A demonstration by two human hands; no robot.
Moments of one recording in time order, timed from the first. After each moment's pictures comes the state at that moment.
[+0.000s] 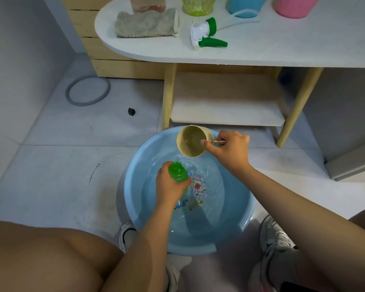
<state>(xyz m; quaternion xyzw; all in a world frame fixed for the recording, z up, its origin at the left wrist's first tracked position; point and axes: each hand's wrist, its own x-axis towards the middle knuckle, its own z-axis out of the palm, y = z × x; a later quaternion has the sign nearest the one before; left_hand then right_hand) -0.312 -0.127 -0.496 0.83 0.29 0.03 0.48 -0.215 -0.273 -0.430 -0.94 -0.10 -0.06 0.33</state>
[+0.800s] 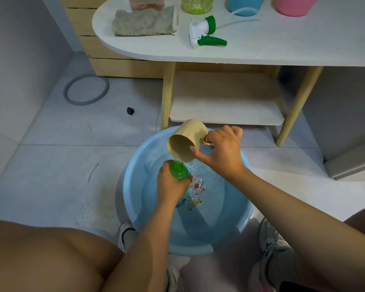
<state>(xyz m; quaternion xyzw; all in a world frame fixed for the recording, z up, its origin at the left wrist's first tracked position) -0.306 -0.132 -0.491 0.83 0.29 0.00 0.47 -0.222 -0.261 -0.437 -0.90 -0.24 -0.28 0.25</state>
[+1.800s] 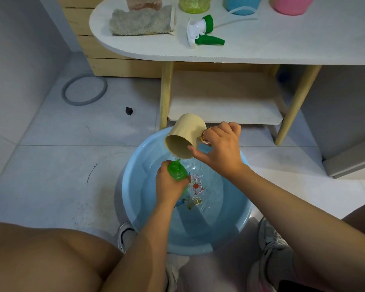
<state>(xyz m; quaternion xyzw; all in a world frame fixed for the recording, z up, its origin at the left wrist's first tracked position) -0.308 -0.132 -0.491 0.83 0.29 0.01 0.48 -0.216 -0.262 -0.437 -0.86 -0.28 -0.35 0.21</state>
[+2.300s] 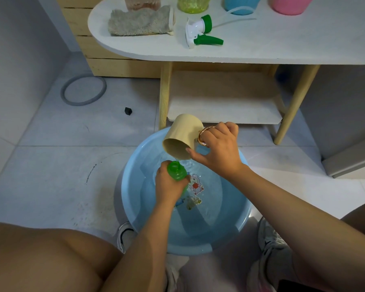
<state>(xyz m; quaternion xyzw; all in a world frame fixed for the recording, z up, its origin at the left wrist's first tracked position) -0.307 -0.133 -0.492 0.82 0.29 0.01 0.49 -0.216 -0.262 -0.438 -0.86 -0.31 -0.36 0.21</state>
